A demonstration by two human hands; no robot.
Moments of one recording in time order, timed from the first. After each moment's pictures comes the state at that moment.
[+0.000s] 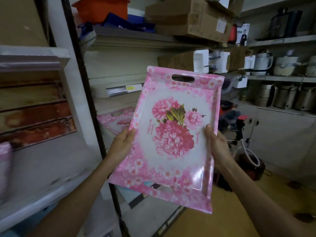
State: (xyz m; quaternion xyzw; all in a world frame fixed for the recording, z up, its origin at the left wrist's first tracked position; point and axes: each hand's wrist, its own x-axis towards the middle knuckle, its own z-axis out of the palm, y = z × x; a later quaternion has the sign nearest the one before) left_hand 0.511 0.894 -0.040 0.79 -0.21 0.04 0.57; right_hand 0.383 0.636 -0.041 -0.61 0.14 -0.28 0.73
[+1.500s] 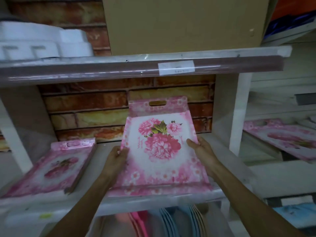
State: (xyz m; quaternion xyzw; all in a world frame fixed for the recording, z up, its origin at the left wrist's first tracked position) left_hand 0.497 1.449 -0.074 0.75 0.13 0.25 0.59; right_hand 0.575 1.166 -0.051 -0.68 -0.11 0.02 0.73
